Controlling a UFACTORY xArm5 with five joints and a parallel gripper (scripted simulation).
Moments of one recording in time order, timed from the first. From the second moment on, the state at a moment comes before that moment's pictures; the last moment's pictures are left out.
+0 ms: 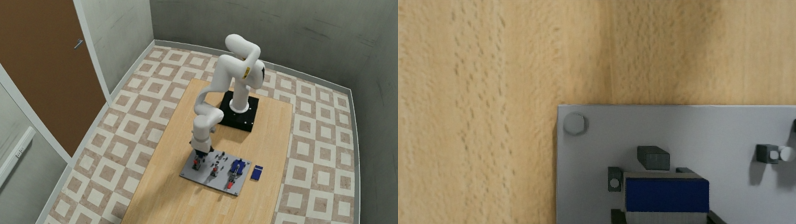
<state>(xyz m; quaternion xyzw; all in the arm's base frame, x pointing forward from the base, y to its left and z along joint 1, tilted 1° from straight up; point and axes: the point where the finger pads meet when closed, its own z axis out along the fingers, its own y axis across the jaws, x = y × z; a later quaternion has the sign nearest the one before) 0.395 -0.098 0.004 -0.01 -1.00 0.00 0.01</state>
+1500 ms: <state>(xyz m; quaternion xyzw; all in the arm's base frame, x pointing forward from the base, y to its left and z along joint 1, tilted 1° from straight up) 0.387 -0.098 0.038 -0.01 -1.00 0.00 0.01</state>
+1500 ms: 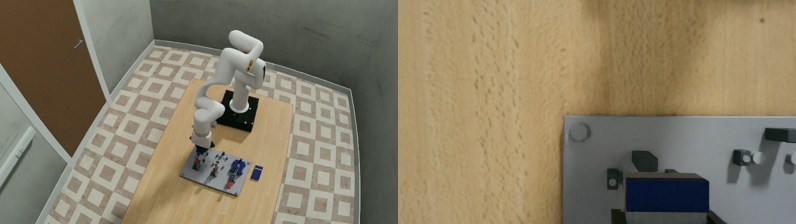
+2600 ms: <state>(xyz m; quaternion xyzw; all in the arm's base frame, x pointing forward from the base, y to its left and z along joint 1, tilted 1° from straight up) 0.387 -0.107 0.038 -0.01 -1.00 0.00 0.01</state>
